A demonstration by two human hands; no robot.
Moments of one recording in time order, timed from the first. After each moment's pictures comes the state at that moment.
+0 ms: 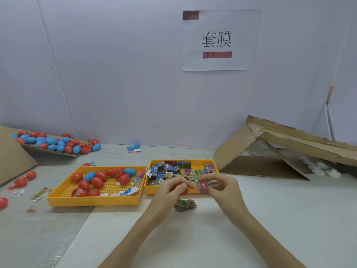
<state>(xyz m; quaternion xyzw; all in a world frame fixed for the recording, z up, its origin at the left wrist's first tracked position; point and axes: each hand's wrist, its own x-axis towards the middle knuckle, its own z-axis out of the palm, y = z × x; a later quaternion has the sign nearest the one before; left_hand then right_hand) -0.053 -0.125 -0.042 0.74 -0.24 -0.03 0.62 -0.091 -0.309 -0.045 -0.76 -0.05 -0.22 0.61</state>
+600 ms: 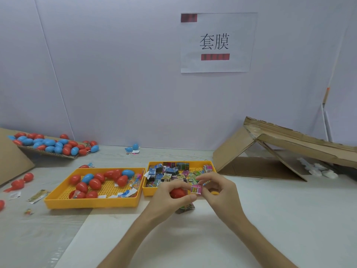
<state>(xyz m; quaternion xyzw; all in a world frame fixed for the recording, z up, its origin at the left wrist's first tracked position) -0.053 -0.122 -0.043 0.75 -0.30 -0.01 0.58 -0.101 -0.301 -0.041 -0.79 -0.10 -0.31 0.53</state>
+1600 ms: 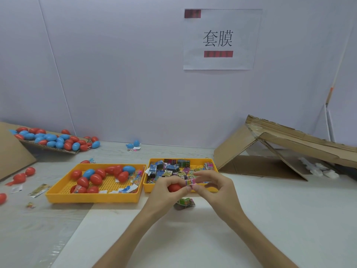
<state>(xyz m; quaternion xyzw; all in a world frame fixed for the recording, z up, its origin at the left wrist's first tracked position) -0.047 -0.121 -0.048 0.76 -0.27 0.02 0.59 -0.103 -0.296 -0.037 -0.77 -0.12 -0.27 0.57</state>
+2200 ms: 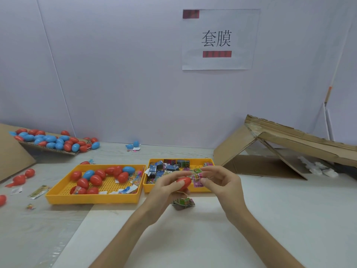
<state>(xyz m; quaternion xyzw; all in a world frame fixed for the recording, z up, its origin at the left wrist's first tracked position) -0.053 -0.119 -0.035 0.61 -0.22 -0.15 0.75 -0.100 -0.303 -0.032 -0.67 -0.09 -0.25 0.69</state>
